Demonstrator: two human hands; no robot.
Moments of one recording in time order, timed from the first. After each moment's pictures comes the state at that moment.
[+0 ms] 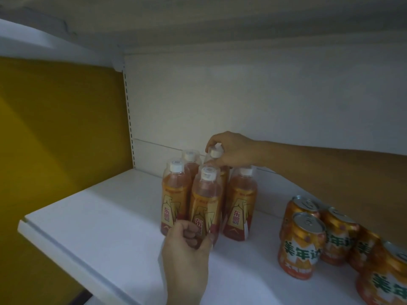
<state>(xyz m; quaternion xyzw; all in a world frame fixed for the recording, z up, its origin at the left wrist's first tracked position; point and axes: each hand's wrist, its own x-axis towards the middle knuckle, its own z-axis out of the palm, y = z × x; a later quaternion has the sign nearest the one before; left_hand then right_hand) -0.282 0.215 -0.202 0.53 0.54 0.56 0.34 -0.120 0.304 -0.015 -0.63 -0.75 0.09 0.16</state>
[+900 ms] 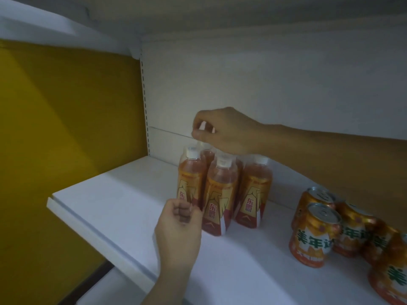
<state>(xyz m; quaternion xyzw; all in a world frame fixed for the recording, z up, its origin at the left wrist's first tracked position) -0.317 0.221 -0.189 0.49 0.54 0.59 0.34 -0.179 0.273 0.007 -0.54 -0.82 -0.04 0.16</state>
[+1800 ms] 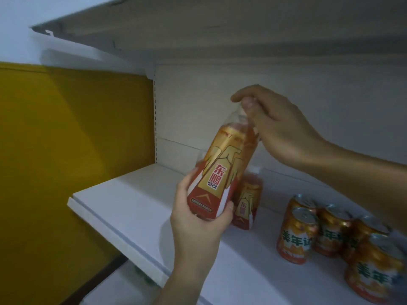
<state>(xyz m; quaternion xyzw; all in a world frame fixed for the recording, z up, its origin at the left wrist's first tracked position) -0.304 0.145 -0.119 0.53 0.31 0.69 0.38 -0.164 0.148 0.049 -0.51 -0.74 -0.03 0.44</state>
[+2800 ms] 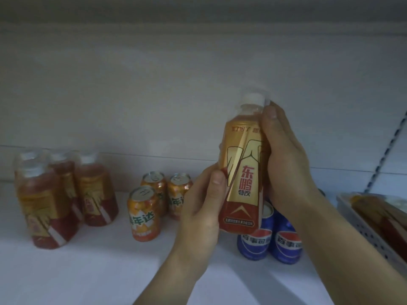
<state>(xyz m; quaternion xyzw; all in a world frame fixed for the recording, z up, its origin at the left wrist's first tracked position) -0.065 0.020 -0.098 0.60 0.06 0.44 0.67 0.048 -0.037 -0.028 -0.50 -0.42 0.14 0.74</state>
